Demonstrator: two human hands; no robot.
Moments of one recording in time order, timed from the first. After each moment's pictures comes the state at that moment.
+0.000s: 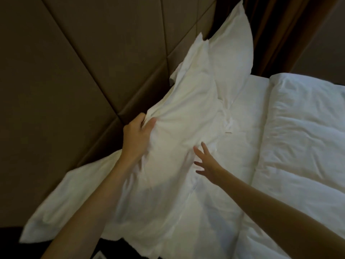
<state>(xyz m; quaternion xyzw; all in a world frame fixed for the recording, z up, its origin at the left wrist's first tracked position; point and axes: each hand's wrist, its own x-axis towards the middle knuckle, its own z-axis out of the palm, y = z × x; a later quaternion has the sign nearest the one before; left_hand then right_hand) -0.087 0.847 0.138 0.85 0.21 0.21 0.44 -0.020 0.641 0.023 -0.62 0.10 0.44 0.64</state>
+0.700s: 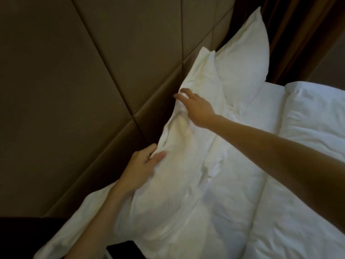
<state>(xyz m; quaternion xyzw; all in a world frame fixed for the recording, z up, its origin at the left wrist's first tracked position) -0.151 0.849 0.128 0.87 0.15 0.06 0.47 0.077 0.745 0.144 -0.89 -0.44 0.00 0.14</state>
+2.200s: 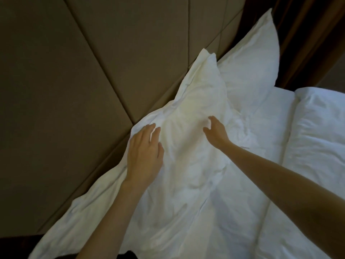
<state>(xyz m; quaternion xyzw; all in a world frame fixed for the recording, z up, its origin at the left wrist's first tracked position) -0.104 0.851 0.128 0.97 0.19 0.16 0.05 0.101 0.713 0.058 -0.91 -0.17 0.17 0.34</state>
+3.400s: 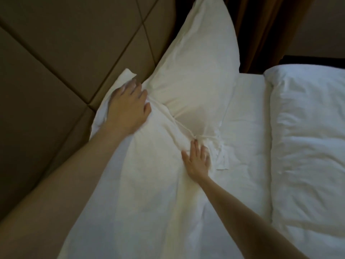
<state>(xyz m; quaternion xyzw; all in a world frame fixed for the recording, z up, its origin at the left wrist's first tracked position) 0.293 0.889 0.072 0.98 -0.03 0.08 -0.18 0.246 0.687 -0.135 -0.91 -0.01 0.24 0.34</state>
